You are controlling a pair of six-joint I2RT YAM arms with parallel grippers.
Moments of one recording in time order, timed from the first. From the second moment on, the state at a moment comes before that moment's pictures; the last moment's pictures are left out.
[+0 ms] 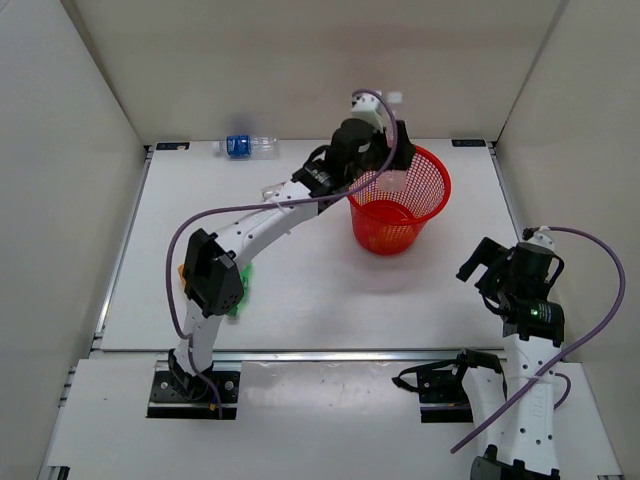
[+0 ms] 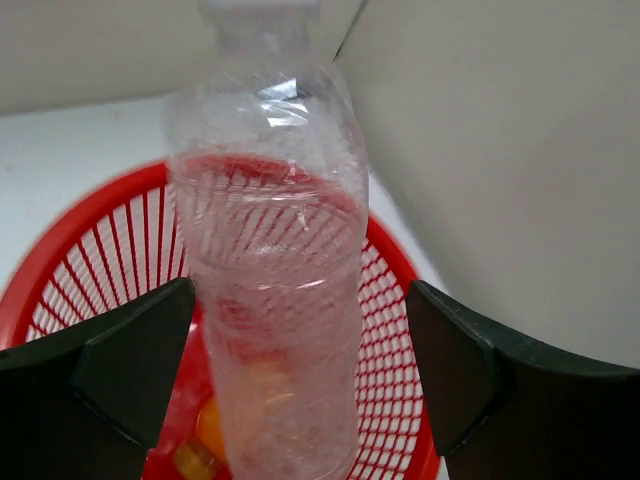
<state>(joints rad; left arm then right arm) -0.81 2.06 2.06 -0.13 -0.15 -0.47 -0.23 0.61 0.77 -0.87 -0.01 0.34</state>
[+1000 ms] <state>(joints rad) -0.36 1.21 0.85 -0.66 -0.30 -0.48 -0.14 0.62 0.72 -0.81 -0.11 0.44</state>
